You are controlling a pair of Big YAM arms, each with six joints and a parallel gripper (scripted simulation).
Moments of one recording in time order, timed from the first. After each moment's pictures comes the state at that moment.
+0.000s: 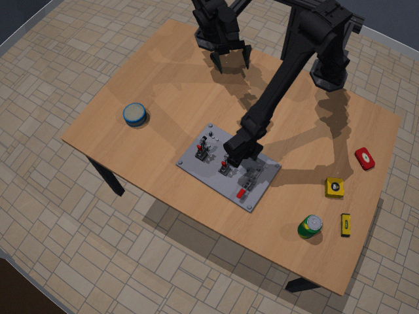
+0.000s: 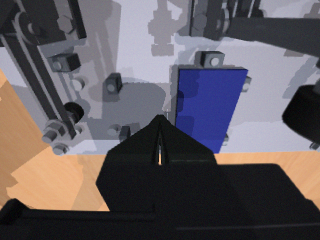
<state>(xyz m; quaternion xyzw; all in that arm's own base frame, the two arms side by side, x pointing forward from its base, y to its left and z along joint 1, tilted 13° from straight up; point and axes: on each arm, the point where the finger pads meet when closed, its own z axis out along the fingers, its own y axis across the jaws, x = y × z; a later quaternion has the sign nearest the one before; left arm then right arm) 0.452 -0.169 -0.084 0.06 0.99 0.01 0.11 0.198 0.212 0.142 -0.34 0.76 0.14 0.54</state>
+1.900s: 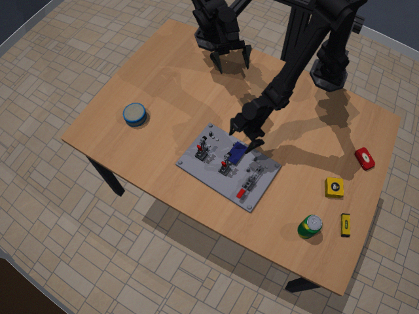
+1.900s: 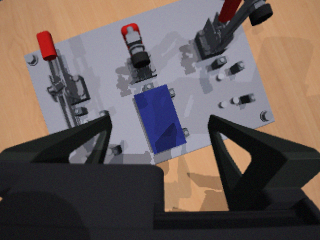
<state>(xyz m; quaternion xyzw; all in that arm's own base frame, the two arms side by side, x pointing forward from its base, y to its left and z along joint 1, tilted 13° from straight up) 0.429 -0.206 -0.016 0.22 0.89 -0.04 0.40 0.198 0.212 0.142 -0.34 0.76 0.14 0.54</state>
